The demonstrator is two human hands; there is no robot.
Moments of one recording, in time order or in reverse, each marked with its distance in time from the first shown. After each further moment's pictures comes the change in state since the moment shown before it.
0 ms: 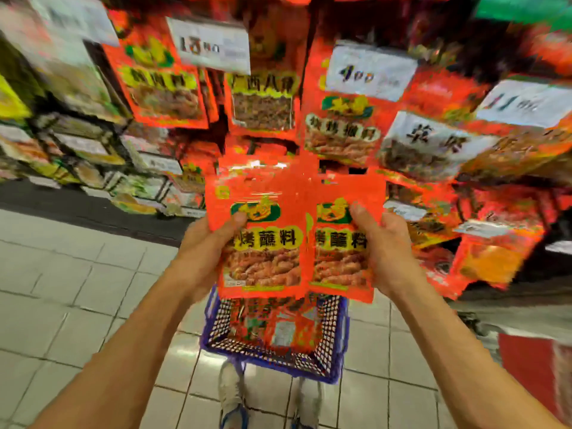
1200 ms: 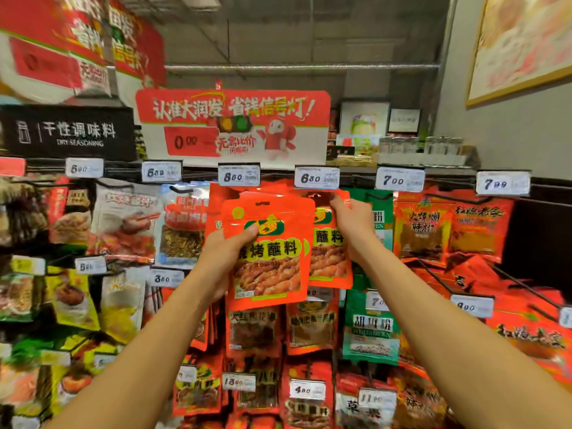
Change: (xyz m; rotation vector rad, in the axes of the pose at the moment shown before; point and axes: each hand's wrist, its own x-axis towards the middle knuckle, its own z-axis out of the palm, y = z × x) left_hand -0.129 0.465 0.158 0.041 -0.117 0.757; right_hand -0.005 -0.542 0.000 -0.041 0.346 -0.675
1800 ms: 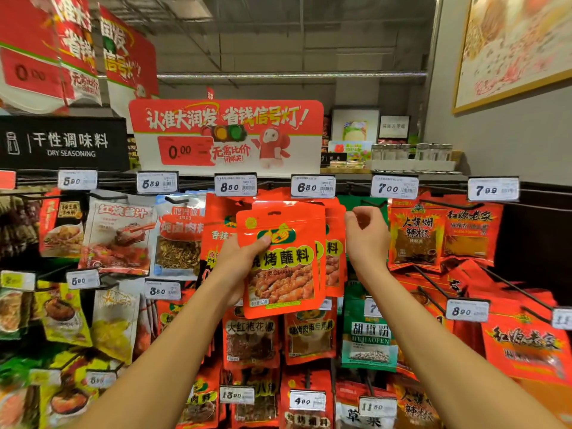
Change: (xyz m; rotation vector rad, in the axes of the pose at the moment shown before) left_hand 0.009 -0.005 0.022 -0.009 -0.079 -0.022; right_hand -0.027 0.007 -0.023 -0.105 0.237 -0.199
